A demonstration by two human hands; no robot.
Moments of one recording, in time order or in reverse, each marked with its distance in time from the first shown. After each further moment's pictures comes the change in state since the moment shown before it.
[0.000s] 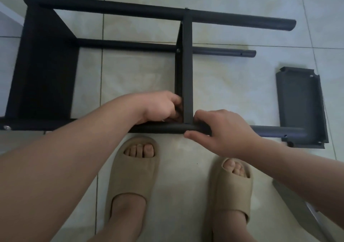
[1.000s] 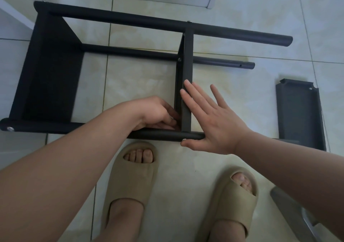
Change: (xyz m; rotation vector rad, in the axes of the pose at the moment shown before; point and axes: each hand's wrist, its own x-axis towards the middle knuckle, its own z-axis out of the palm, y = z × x) left_hand 0.007 -0.021 -0.008 -0.413 0.031 -0.138; right_hand 0.030 0.018 -0.001 -0.337 0.100 -0.287
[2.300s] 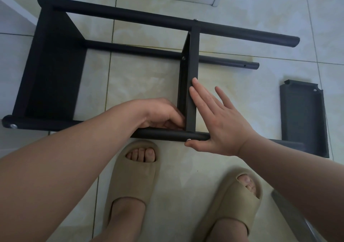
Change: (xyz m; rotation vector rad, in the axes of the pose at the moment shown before) left_hand 0.012 -0.003 -0.001 -0.012 -0.157 0.008; right_hand -0.001 -0.002 0.000 0.018 0.040 0.032
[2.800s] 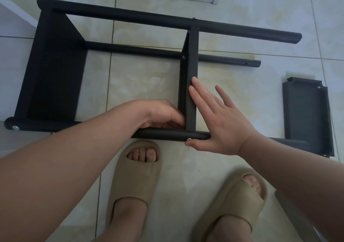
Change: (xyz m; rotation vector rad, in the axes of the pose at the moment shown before) left_hand 0.004 -0.001 0.002 0.082 0.003 -0.017; right_hand -0.001 0.001 0.002 0.012 0.020 -0.005
